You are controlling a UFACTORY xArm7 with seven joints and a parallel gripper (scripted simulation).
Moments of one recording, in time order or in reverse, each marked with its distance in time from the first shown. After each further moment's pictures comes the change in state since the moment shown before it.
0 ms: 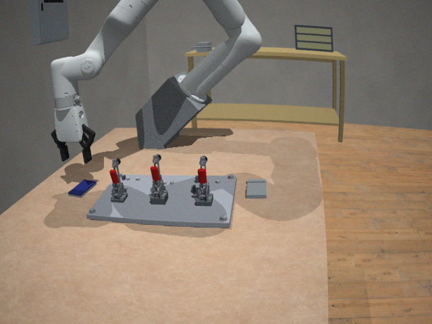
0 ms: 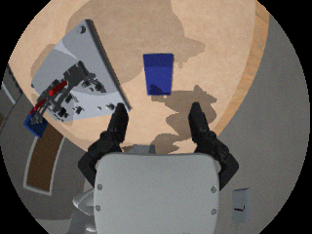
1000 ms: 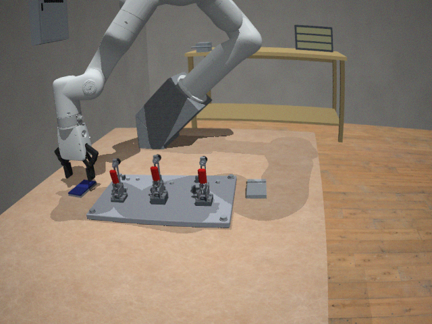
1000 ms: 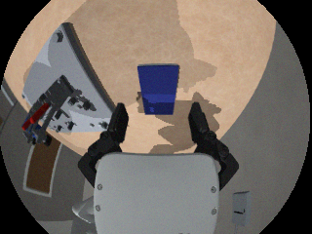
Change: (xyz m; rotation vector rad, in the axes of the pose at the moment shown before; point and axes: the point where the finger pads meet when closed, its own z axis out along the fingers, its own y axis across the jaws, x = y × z) arm 0.000 0.000 0.054 0.000 0.000 0.000
